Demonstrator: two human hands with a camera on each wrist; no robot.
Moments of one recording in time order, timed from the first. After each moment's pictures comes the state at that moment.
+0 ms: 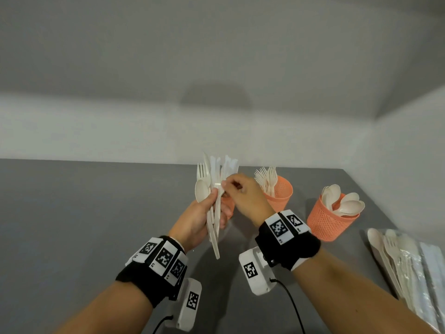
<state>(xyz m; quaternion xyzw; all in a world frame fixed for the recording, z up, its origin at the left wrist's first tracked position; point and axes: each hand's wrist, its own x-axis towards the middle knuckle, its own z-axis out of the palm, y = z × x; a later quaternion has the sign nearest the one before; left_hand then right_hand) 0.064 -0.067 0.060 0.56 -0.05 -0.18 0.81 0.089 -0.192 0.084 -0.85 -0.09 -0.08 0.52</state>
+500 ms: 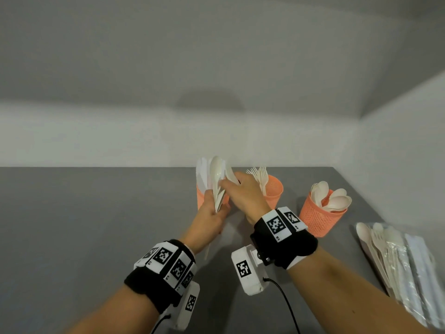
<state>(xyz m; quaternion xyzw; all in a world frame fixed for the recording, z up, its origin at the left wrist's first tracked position) 0.052 -0.095 0.061 0.76 -0.10 -0.06 0.64 0.076 -0.196 0.102 -0.81 -0.01 -0.05 0.58</state>
